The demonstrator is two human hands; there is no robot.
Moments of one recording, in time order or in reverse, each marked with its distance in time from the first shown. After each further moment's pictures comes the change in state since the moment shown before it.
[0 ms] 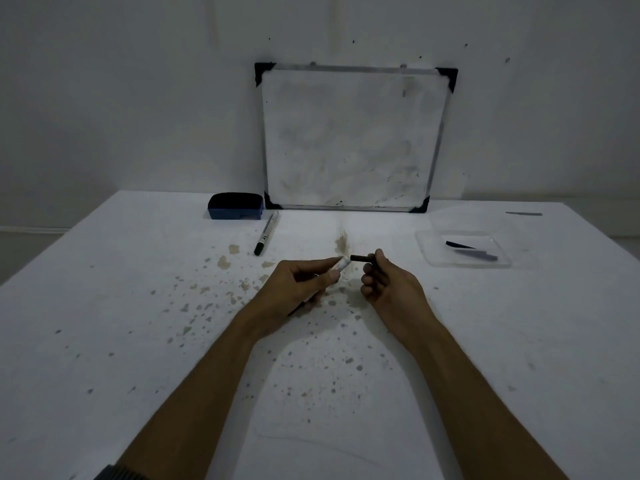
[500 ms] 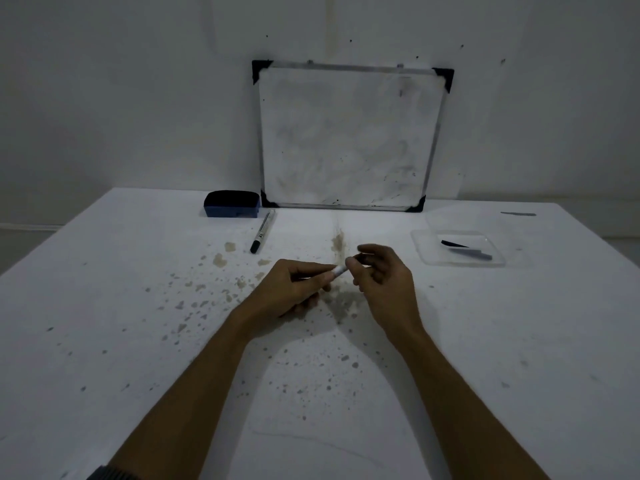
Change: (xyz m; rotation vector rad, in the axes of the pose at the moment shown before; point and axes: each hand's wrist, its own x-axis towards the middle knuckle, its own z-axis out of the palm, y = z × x) left_hand -0.004 0.003 -0.001 0.116 -0.018 0.018; right_hand -0.018 0.006 0.011 -0.680 0.057 -0.508
